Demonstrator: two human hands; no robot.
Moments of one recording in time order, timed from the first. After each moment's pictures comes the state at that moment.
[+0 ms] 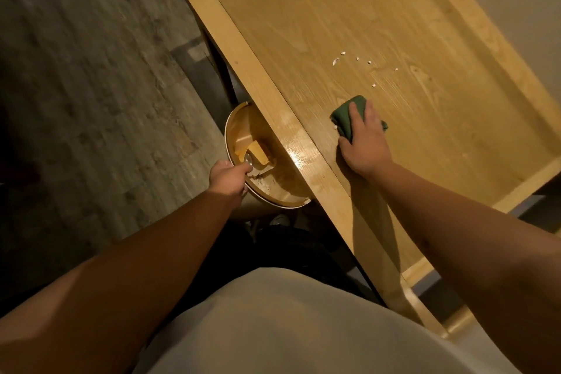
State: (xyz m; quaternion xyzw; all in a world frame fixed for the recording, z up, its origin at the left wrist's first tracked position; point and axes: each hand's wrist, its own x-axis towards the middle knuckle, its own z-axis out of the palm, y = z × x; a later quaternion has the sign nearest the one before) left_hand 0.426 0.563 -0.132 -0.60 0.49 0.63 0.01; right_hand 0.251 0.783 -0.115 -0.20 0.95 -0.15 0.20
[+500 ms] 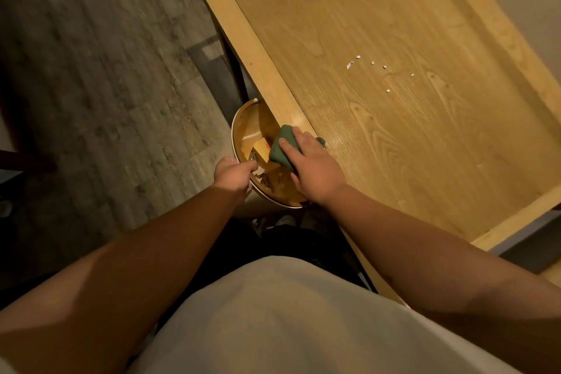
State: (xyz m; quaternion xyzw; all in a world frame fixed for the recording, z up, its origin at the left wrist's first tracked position) left_hand 0.423 0.554 -0.133 -0.61 0.48 0.63 0.01; right_hand 0.324 0.714 -0.115 -0.44 0.86 -0.11 0.21
